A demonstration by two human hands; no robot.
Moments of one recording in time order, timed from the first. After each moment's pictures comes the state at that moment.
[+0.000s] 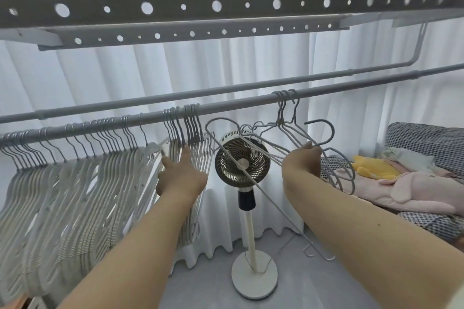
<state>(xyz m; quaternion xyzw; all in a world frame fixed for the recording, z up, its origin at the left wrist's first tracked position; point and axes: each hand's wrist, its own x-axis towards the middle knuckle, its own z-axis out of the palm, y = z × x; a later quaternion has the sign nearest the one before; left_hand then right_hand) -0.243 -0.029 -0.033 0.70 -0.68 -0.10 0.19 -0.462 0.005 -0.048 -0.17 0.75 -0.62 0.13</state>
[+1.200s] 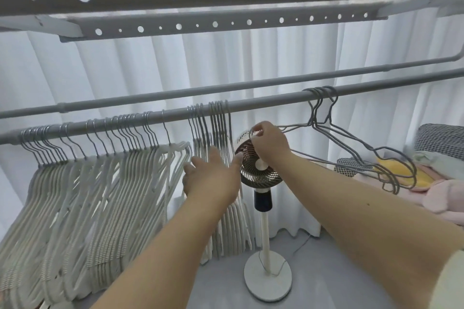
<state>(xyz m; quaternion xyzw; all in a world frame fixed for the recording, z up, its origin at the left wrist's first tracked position) -0.253 -0.021 -0.022 0.68 -0.71 -0.08 0.17 -0.404 -0.086 -0.022 -0.56 0.67 -0.48 0.10</state>
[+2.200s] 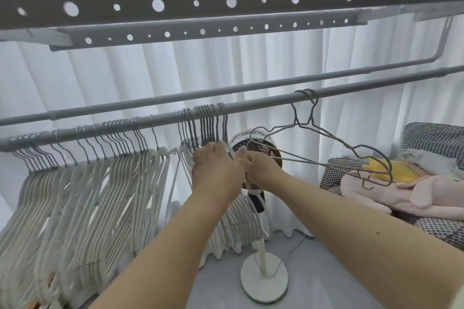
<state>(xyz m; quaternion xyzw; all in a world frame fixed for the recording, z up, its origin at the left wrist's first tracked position) -0.278 -0.011 -0.016 0.58 -0.77 -0.03 0.27 -0.403 -0.034 -0.045 -0.67 0.61 -0.39 0.18</state>
